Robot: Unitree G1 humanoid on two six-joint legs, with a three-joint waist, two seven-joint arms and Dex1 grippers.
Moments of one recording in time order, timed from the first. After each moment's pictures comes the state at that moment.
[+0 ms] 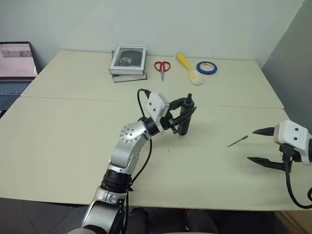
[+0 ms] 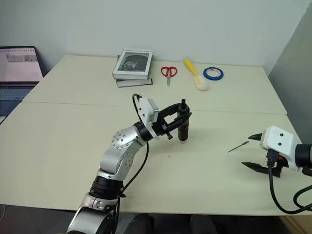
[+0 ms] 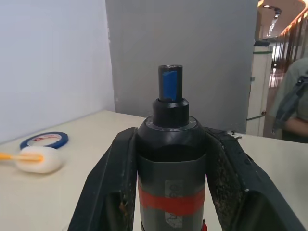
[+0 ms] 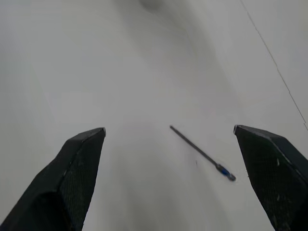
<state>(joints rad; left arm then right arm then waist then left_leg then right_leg) -0.50 0.12 -0.15 0.01 -0.29 0.11 -0.73 0.09 -1.19 -0.34 -0.37 0.36 0.38 1.13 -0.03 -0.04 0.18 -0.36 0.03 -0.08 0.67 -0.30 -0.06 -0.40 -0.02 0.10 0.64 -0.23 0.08</state>
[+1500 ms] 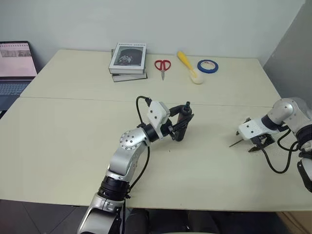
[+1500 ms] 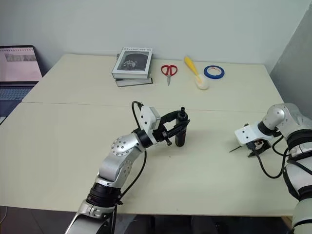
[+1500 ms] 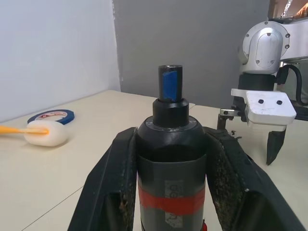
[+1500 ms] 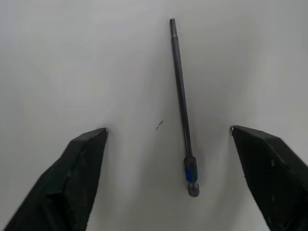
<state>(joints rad) -0.43 0.15 -0.19 -0.05 -0.25 0.13 -0.68 -1.03 -0.85 0.50 1.10 -0.44 -0.68 1.45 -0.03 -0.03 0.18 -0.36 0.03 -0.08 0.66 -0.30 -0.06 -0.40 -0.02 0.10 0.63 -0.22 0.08</state>
